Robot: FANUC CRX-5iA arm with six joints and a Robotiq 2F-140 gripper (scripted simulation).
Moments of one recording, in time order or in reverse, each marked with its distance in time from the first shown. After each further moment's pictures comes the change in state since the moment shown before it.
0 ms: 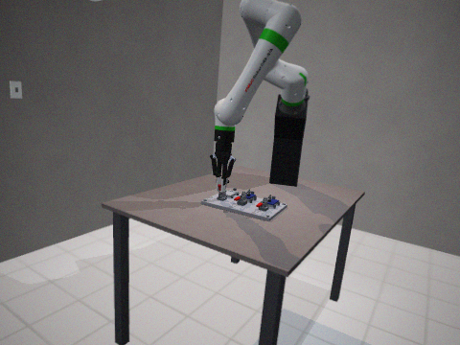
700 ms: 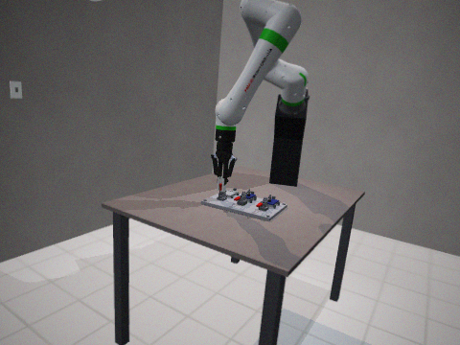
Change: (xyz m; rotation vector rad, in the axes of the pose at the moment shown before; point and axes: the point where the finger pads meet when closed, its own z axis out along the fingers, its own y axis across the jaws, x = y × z) arm -0.009 0.000 -0.001 0.000 0.000 0.000
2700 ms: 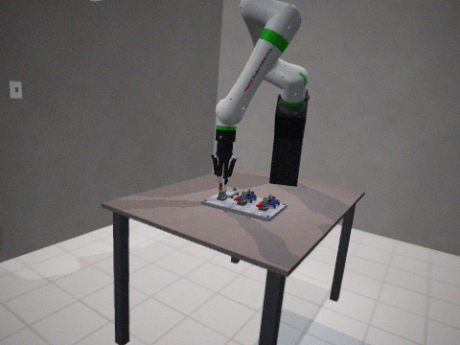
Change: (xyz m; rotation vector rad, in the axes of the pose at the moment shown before) arm -0.003 0.000 0.000 0.000 0.000 0.000
